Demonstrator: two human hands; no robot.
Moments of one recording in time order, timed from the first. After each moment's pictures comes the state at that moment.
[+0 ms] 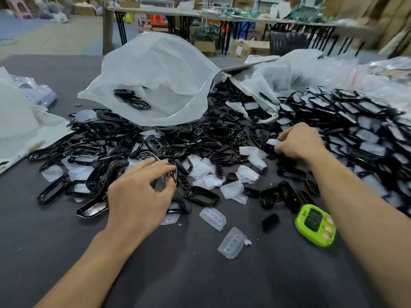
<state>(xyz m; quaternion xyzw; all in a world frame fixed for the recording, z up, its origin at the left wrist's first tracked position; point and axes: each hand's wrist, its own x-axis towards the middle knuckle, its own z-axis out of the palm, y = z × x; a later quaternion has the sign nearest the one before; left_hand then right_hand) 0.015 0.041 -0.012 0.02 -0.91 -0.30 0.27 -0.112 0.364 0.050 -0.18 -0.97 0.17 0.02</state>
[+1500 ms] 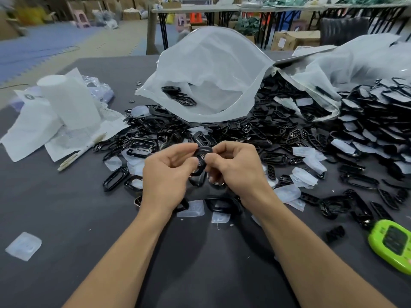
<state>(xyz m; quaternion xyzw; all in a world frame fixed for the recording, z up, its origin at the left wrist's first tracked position) -0.006 -0.003 -0.007 0.06 -0.72 -0.66 0.20 -0.039 0.146 0.011 0.07 -0.74 0.67 -0.05</state>
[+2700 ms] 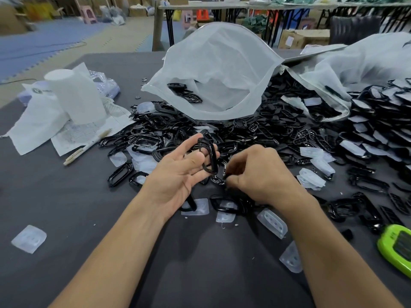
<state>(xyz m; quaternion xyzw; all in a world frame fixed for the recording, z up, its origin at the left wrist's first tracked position) -0.011 -0.011 -0.001 0.05 -0.46 -0.89 -0.04 -0.044 0.176 0.021 0.13 -0.95 0.27 -0.02</state>
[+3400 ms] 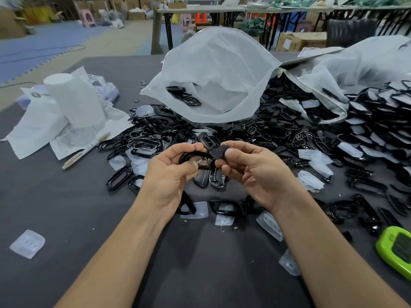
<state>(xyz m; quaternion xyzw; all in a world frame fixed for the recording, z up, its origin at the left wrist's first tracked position) -0.011 -0.012 -0.002 0.04 -0.51 -0.85 0.08 -0.042 0.164 0.025 -0.01 -0.50 0.84 -0.21</state>
